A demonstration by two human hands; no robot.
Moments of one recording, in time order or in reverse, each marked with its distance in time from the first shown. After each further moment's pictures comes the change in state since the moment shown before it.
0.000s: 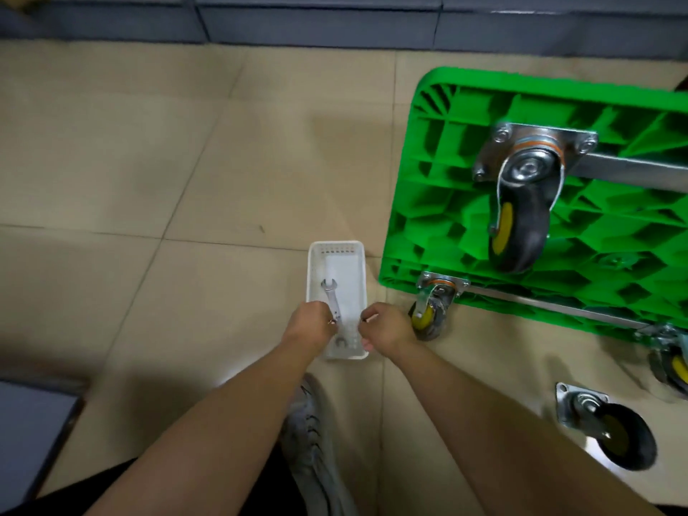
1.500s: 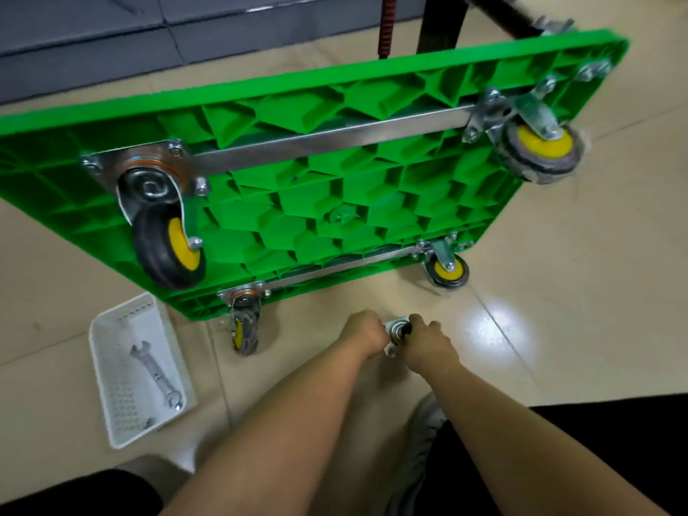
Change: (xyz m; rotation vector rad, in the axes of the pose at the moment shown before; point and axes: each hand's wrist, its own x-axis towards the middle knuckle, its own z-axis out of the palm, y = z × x) left_hand -0.088 0.348 0.193 0.153 -0.465 0.415; right_hand -0.123 0.237 -0.248 -0.287 0.329 0.520
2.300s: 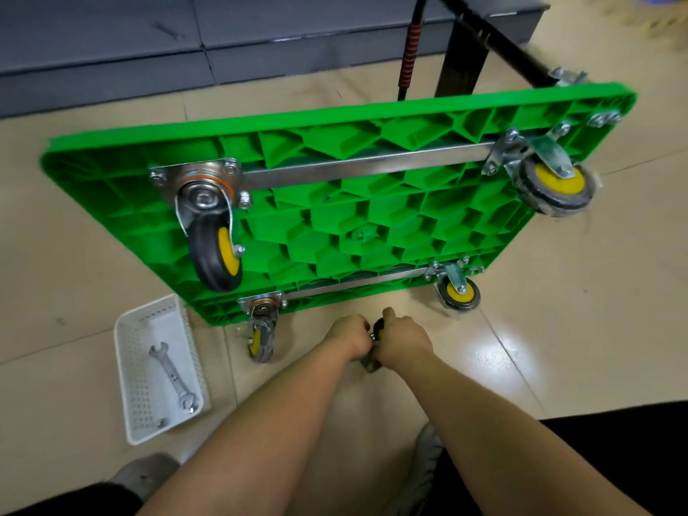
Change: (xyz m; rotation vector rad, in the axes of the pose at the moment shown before) left_hand -0.008 -0.033 -0.043 0.003 0.042 -0.029; right_hand -0.016 -0.075 -0.016 -0.151 0.052 -0.201
